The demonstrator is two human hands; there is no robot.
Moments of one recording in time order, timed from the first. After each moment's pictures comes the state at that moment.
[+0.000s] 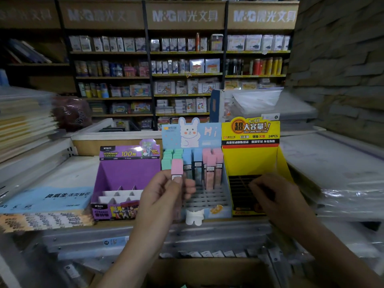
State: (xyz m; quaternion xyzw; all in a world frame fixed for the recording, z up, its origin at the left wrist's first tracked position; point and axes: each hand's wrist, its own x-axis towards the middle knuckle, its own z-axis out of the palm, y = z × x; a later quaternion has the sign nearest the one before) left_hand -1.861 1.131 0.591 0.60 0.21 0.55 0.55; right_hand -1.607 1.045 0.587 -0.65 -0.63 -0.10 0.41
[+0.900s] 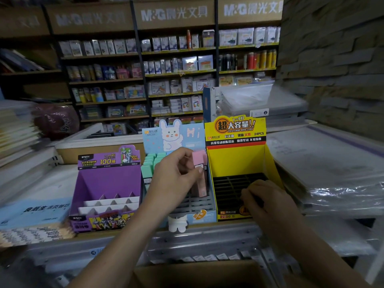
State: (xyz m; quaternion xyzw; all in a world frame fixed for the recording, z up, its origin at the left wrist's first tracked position) left_hand -1.789 1.171 0.627 0.78 0.29 0.47 0.31; right_hand -1.587 1.042 0.567 -0.66 -0.63 -0.10 0.41
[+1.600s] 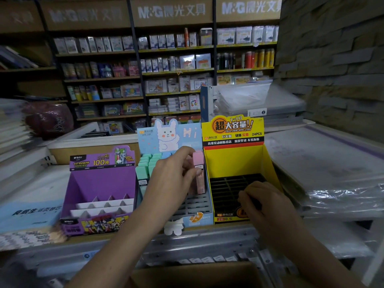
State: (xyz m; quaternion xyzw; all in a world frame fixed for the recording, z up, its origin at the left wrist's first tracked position) left_hand -1.782 1.167 0.633 0.84 0.30 0.44 0.11; right_hand -1.589 1.040 0.570 -0.66 -0.63 -0.10 0.41
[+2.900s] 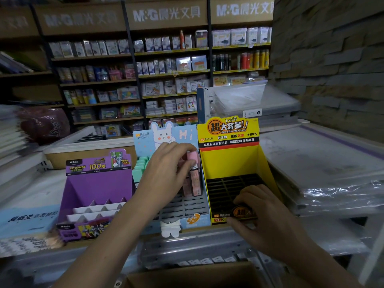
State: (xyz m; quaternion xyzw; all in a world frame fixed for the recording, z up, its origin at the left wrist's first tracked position) left_hand -1.787 1.184 0.643 0.88 0.24 0.42 0.01; right_hand -1.592 1.025 0.565 -0.64 -0.68 -0.15 0.34
